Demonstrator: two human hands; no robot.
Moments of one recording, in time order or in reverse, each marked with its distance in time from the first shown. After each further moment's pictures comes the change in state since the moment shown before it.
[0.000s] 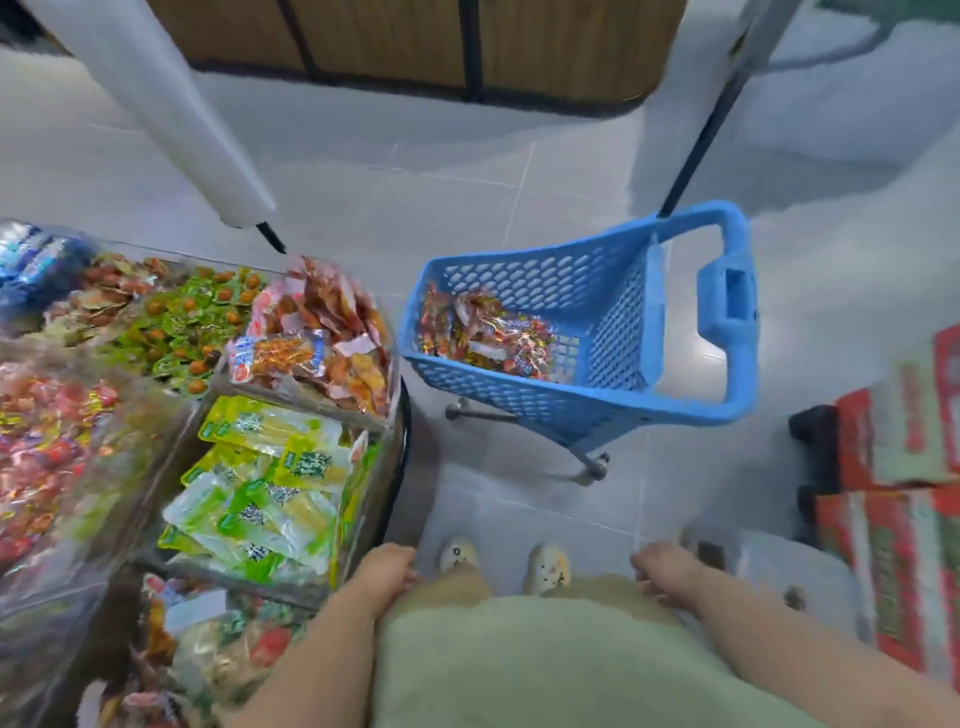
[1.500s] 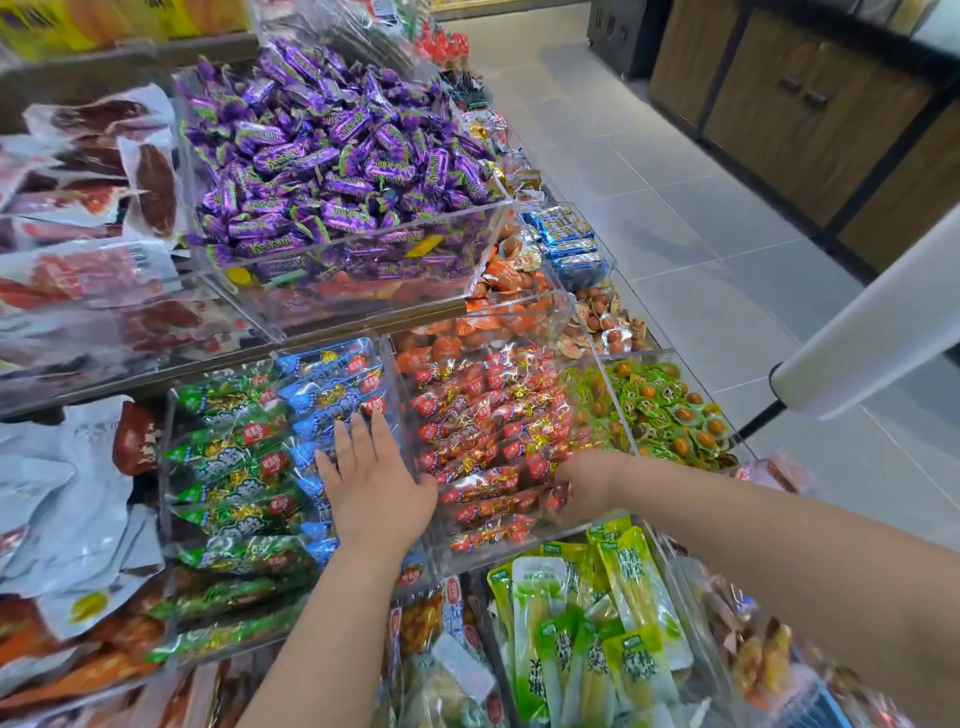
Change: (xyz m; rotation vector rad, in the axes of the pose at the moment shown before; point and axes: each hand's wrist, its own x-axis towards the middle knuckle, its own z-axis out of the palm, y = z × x) left_hand -0.017 -0.152 -0.367 0.015 1.071 -0.277; right_hand -0.149 -0.534 0.392 -2.034 -0.056 -1.197
